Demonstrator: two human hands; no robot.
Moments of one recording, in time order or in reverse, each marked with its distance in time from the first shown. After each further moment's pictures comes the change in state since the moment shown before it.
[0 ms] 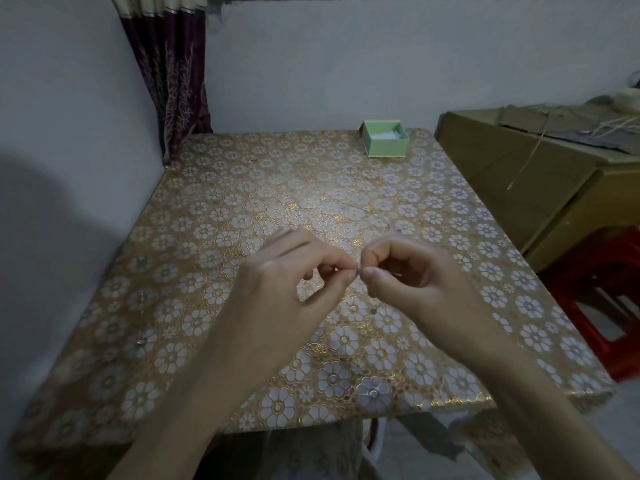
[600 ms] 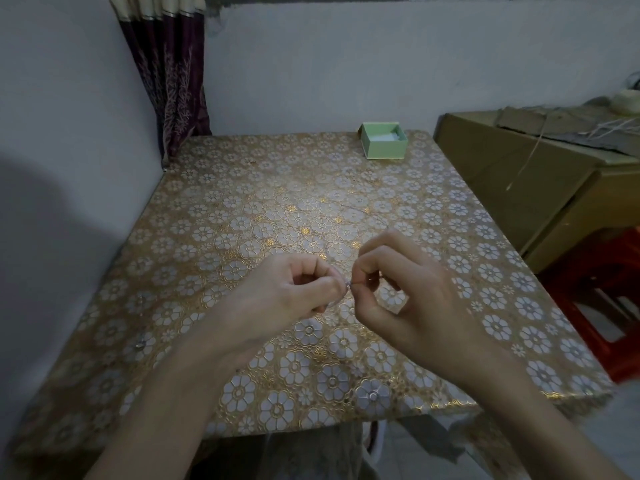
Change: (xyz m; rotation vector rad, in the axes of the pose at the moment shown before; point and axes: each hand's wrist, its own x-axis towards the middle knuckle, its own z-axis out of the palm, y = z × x) left_hand 0.012 -0.004 -0.003 -0.710 -0.419 -0.715; right_hand 0.001 0.011 0.007 -0.556 0.092 -0.405
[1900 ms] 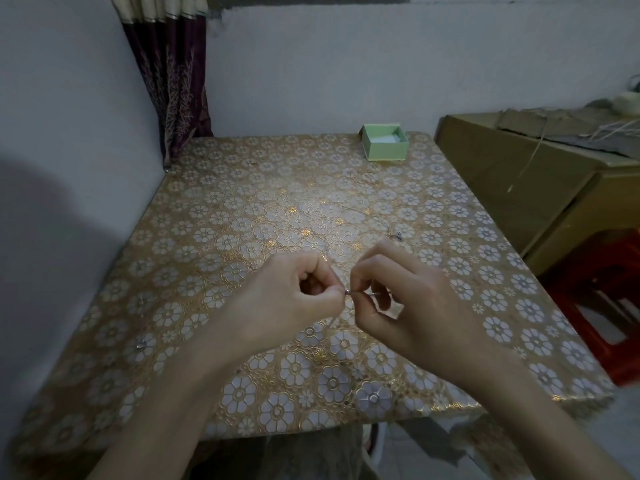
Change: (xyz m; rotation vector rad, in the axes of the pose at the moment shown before) left_hand 0.002 -0.002 -0.001 0.253 0.065 0.105; right_hand -0.002 0.004 -0.001 -0.110 -0.077 -0.043
